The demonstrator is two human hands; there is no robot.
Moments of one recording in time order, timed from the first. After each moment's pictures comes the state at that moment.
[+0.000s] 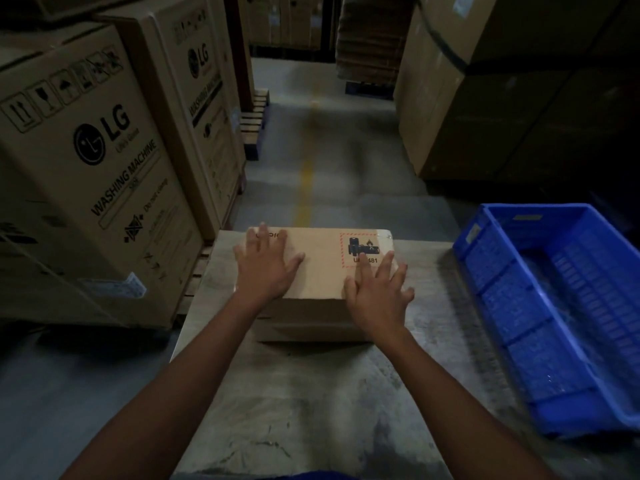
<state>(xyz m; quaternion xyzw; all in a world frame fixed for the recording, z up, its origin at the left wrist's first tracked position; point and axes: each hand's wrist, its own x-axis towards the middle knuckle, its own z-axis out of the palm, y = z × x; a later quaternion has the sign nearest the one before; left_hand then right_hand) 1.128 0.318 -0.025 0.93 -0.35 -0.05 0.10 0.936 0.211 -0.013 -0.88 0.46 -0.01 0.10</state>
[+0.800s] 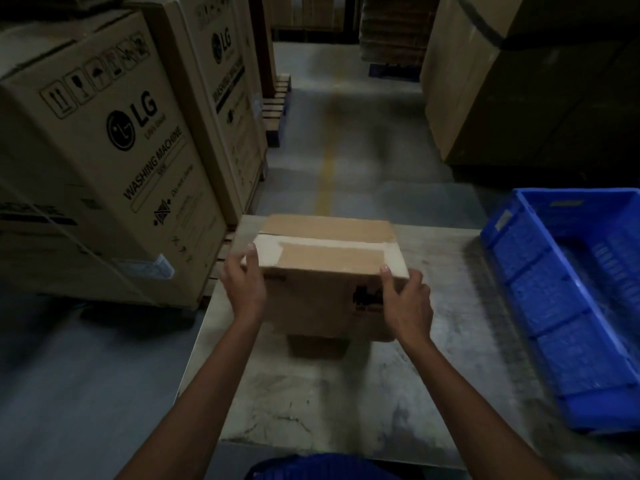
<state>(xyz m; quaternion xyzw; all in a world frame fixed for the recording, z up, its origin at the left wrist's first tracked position) 1.099 0.391 -0.042 0.81 -0.01 -0.05 0.59 0.910 0.228 -0.030 -0.74 0.55 -0.15 0.36</state>
